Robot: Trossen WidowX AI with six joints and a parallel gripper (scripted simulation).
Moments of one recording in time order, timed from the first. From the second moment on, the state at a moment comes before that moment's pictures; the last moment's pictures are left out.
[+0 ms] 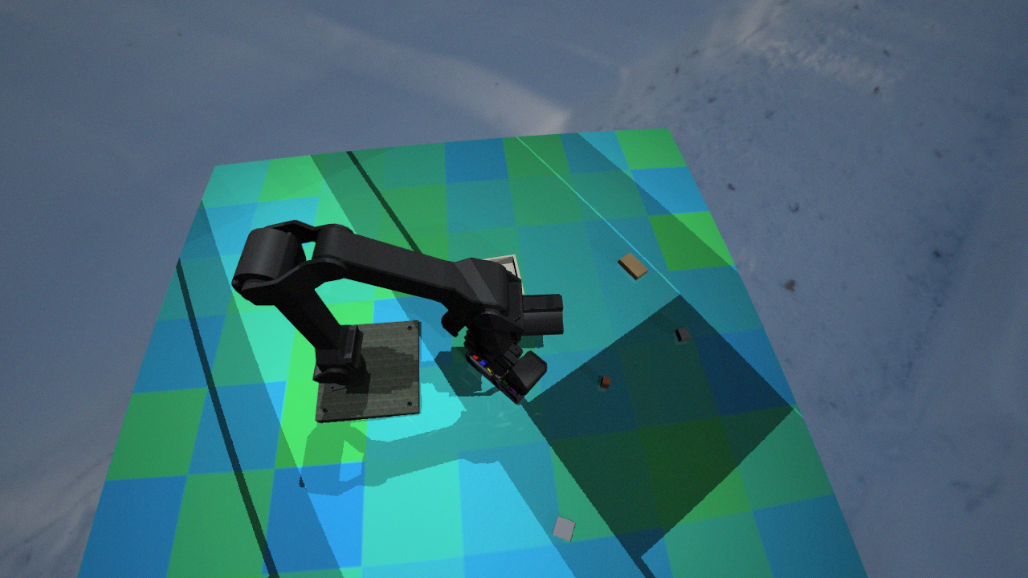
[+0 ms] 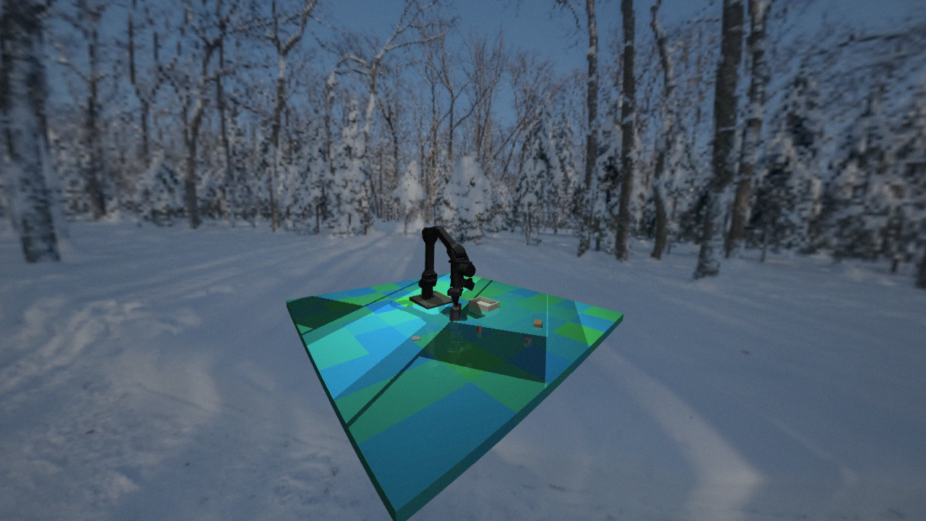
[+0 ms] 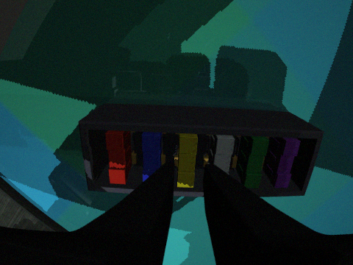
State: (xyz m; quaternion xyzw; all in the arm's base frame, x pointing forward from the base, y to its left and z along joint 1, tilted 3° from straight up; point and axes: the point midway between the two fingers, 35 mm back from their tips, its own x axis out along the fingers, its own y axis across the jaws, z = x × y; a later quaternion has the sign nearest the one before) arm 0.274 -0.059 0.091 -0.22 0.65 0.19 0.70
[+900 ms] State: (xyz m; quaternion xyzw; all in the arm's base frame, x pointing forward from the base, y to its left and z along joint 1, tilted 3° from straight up) arm 0.275 -0.060 0.078 -0.22 0.65 0.19 0.70
